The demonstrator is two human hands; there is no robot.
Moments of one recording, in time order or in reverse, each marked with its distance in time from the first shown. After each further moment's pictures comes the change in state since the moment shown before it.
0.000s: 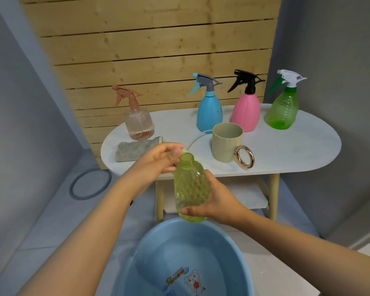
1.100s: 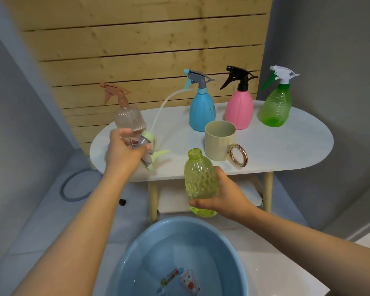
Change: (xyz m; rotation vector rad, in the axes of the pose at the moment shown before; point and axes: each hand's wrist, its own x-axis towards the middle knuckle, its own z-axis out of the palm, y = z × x) left_hand 0.028 -0.008 -0.020 0.195 0.666 -0.044; right_hand -0.001 0.009 -0.026 -0.126 0.149 0.083
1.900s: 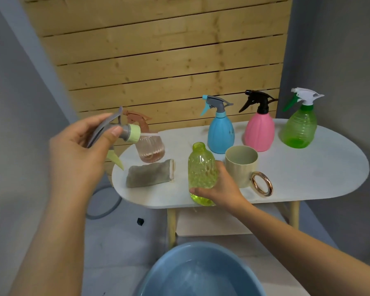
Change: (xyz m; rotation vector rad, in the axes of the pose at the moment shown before) left_hand -0.007 0.077 -0.091 -0.084 0.231 0.431; right_hand 0.087 -0.033 0.019 0.113 0.121 -0.057
